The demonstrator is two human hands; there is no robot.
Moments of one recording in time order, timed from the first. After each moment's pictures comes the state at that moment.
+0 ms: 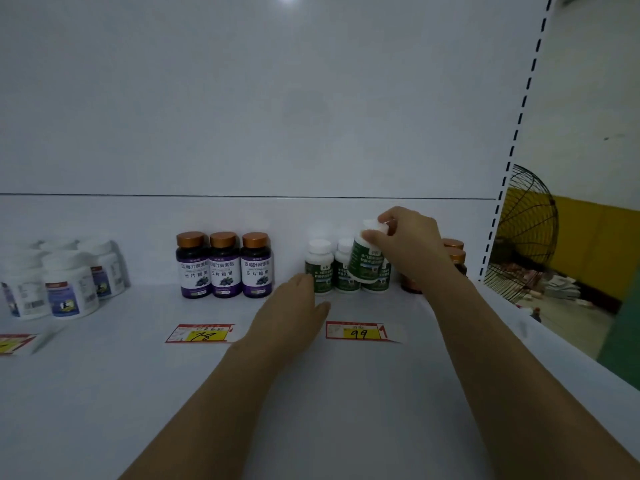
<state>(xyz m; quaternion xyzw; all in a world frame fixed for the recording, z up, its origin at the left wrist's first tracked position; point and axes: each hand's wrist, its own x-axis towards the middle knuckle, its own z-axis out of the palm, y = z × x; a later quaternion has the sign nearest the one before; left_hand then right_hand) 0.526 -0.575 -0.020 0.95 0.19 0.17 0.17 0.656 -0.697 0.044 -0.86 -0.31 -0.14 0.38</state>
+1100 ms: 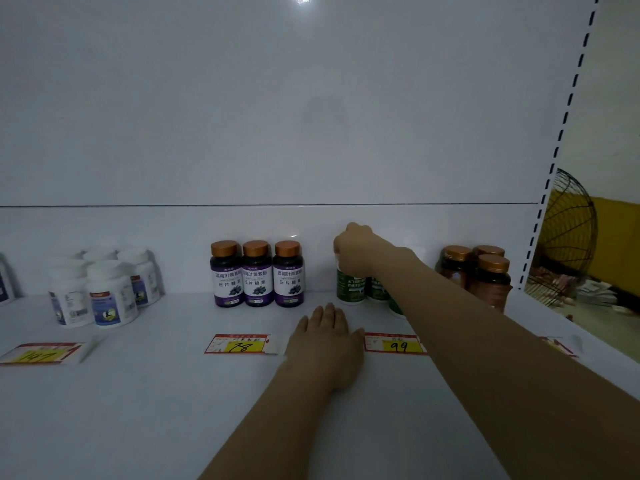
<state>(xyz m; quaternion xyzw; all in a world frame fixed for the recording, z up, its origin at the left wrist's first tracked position) 0.531 -0.565 -0.047 0.97 0.21 -0.01 0.07 0.648 -0.585 0.045 -0.90 -0.44 -0.07 0.00</state>
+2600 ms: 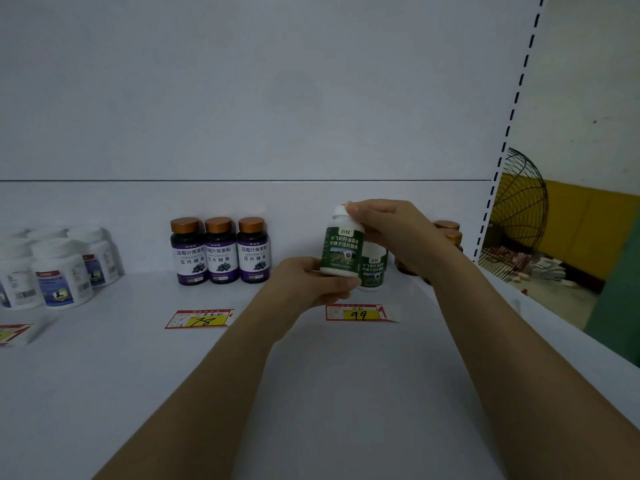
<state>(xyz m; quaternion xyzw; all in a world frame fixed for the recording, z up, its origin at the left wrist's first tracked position) 0.525 -0.580 -0.006 0.72 0.14 0.14 0.66 0.641 -0.699 0.039 -0.68 -0.40 0.12 0.60</state>
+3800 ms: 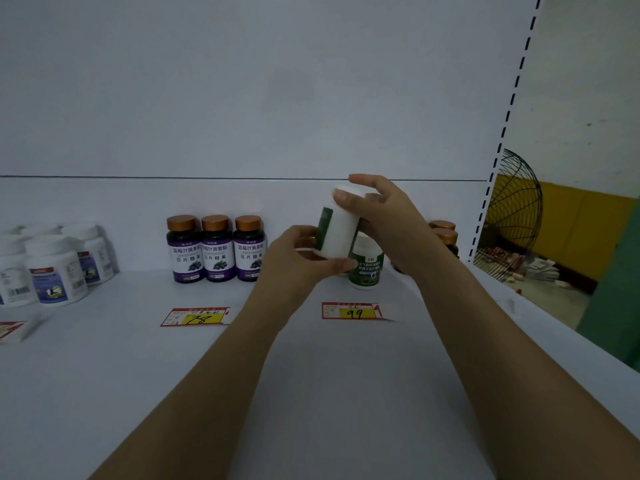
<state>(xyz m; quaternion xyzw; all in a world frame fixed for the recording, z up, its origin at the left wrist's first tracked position) 0.521 -0.587 0.005 0.77 0.13 0.30 0.55 0.629 -0.688 0.044 -0.65 -0.38 0.07 0.65</state>
